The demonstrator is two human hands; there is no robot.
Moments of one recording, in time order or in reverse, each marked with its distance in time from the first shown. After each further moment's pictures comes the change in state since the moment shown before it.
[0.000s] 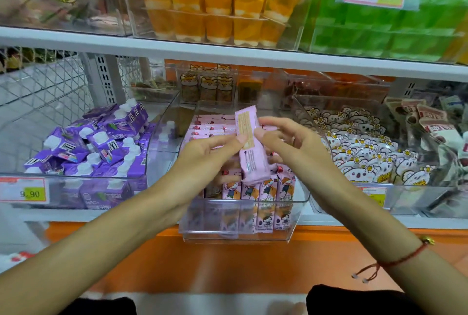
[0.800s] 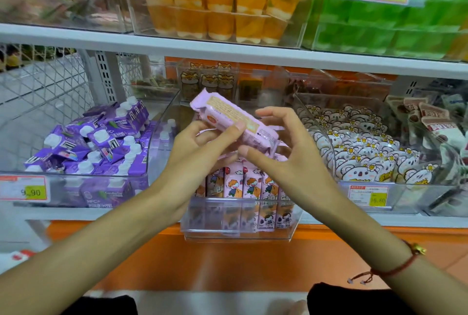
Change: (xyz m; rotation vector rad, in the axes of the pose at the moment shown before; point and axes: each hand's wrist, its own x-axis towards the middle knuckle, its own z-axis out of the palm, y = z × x) left_hand -0.002 0.002 -0.001 -0.181 0.102 0.155; right_hand -0.011 0.002 0.014 -0.202 0.008 -0.286
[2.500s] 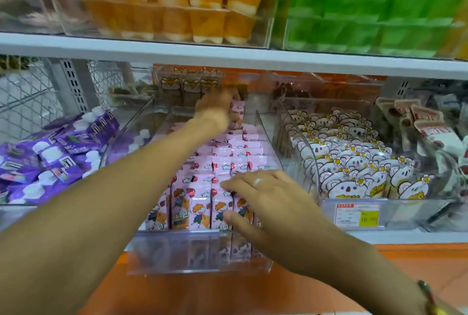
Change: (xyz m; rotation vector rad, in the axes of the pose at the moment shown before) left_hand 0.201 -0.042 0.043 1.449 0.054 0.274; right_hand -0.012 0.036 -0.025 -0.928 -0.445 -0.186
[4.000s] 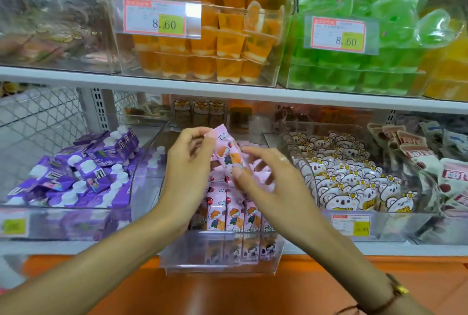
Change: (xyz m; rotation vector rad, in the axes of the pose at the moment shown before) left_hand -0.161 0.007 -0.075 -1.188 0.337 -0.183; right_hand 0.017 -0.019 -0.023 0.579 0.429 0.249
